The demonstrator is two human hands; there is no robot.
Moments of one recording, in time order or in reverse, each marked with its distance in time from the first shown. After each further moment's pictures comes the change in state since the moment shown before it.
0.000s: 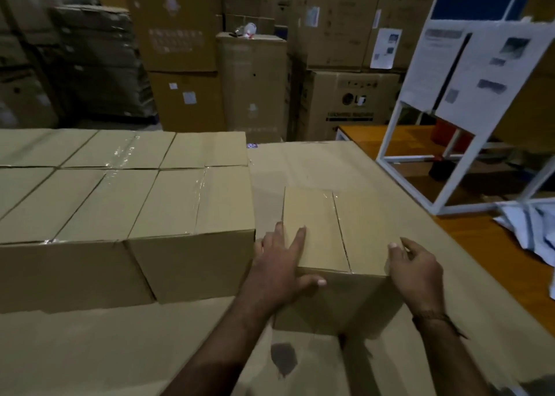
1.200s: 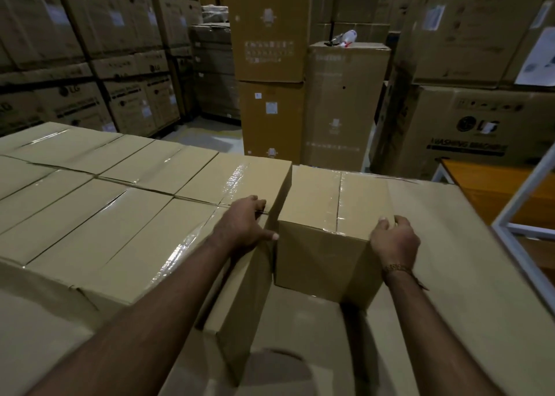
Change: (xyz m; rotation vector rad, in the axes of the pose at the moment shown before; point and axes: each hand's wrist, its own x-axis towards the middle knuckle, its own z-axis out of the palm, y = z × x) left_hand 0.239 -0.115 -0.087 -0.204 0.283 -0.537; right_hand 0.286 -0.104 0.236 0.069 -0.196 -0.165
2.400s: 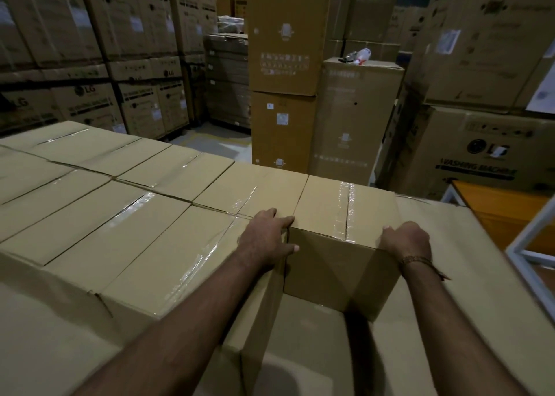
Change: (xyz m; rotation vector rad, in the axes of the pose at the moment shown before) left_hand 0.007 -0.012 0.012 0.196 -0.017 0.113; right_hand 0.023 -0.044 0.012 -0.333 -0.191 0.033
